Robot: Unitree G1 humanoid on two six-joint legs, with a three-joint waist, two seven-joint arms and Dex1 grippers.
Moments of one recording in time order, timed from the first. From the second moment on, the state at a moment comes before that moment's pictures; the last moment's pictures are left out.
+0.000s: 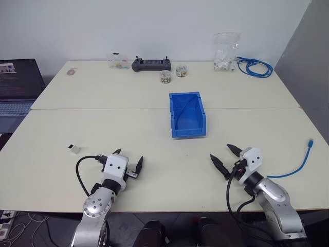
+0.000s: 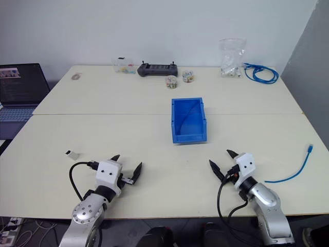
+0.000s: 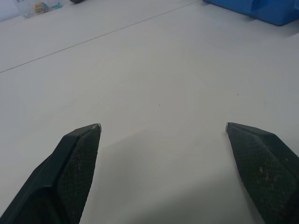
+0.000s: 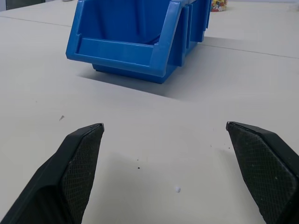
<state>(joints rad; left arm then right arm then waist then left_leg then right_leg) 0.18 0.28 0.03 -0.24 0.00 0.10 -0.25 0.08 -0.33 -0.02 -0.15 0.25 0.07 0.54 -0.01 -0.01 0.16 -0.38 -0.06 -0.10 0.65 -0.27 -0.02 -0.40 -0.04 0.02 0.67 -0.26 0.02</state>
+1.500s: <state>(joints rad) -0.48 0.42 -0.29 -0.08 -0.33 0.31 -1.06 0.23 -0.26 -0.39 -0.49 0.18 0.37 0.06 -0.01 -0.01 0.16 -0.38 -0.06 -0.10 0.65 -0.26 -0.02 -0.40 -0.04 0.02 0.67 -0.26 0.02</state>
